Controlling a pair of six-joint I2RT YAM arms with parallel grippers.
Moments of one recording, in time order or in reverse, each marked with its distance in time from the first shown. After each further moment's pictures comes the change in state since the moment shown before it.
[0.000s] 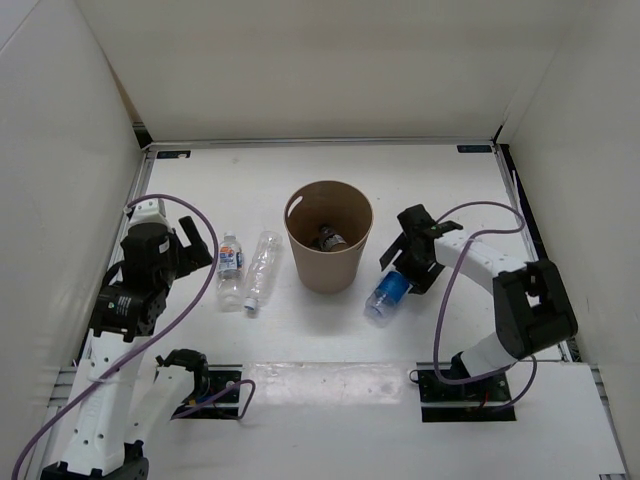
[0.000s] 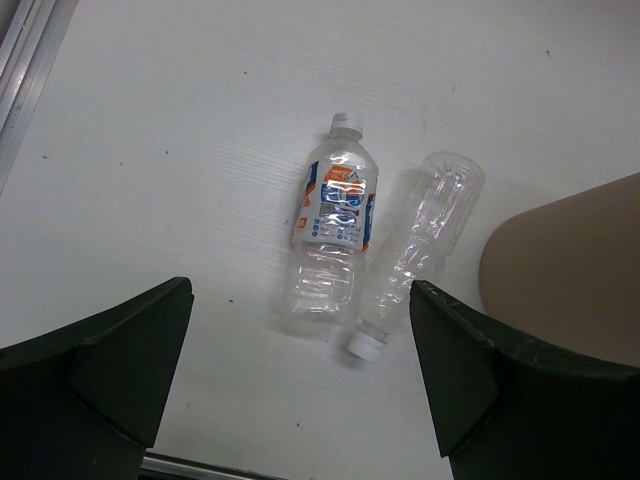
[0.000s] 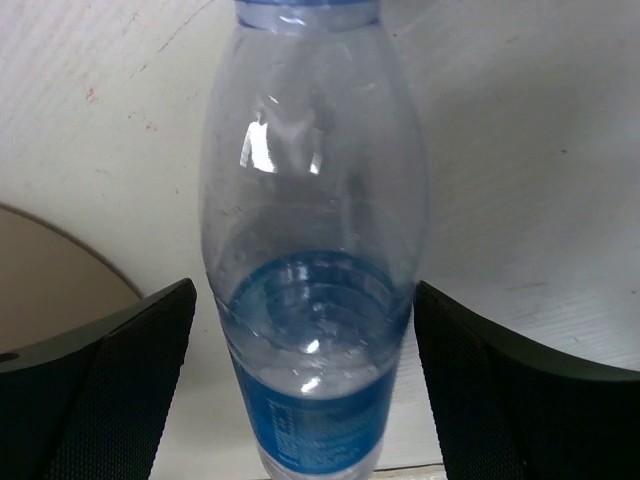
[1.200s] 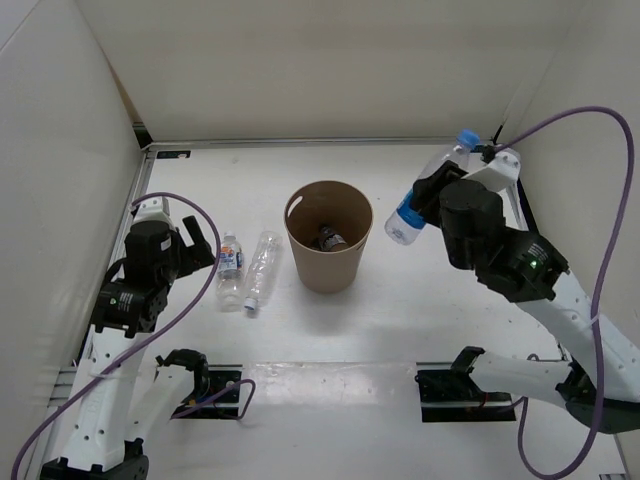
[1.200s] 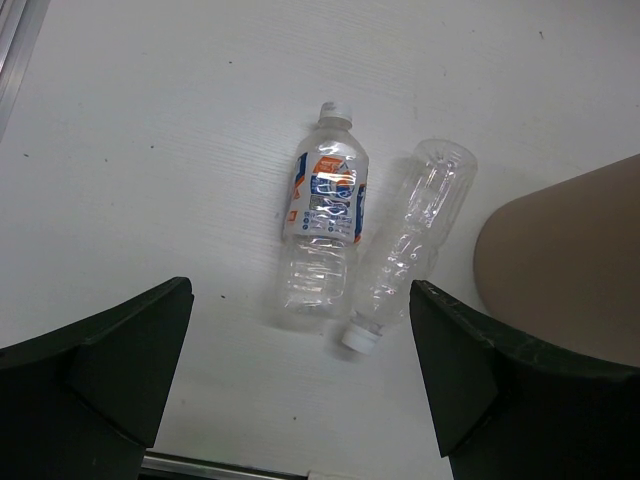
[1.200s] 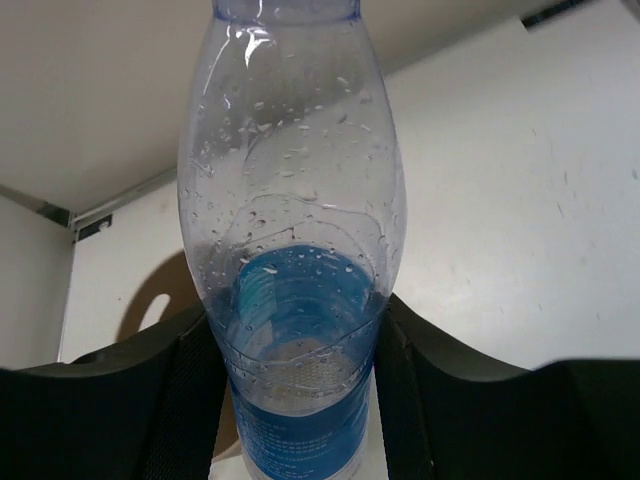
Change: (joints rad) left arm 0.000 0.014 0.000 0.001 0.033 0.007; right arm 0.439 -0.469 0.563 -0.180 0.756 -0.255
